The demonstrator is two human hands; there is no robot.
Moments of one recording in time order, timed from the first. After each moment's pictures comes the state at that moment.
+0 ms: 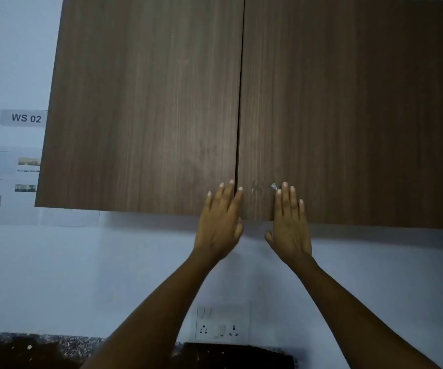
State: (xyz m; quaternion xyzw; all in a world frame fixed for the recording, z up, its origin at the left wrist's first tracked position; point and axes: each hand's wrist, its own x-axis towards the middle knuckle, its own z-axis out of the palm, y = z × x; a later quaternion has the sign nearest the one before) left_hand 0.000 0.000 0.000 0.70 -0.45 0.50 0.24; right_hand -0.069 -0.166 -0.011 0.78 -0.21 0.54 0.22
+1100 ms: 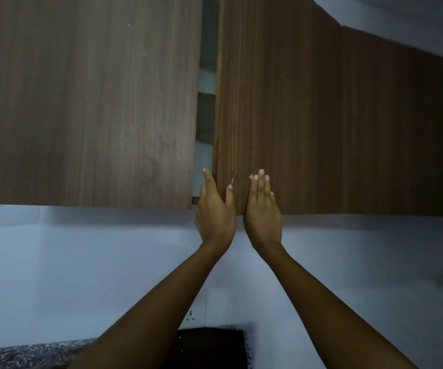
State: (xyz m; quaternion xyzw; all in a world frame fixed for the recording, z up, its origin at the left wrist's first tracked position) left_hand -0.111 -0.018 0.019 0.61 -0.37 0.28 0.64; right_hand -0.136 -0.130 0.001 0.76 -0.24 0.57 0.20
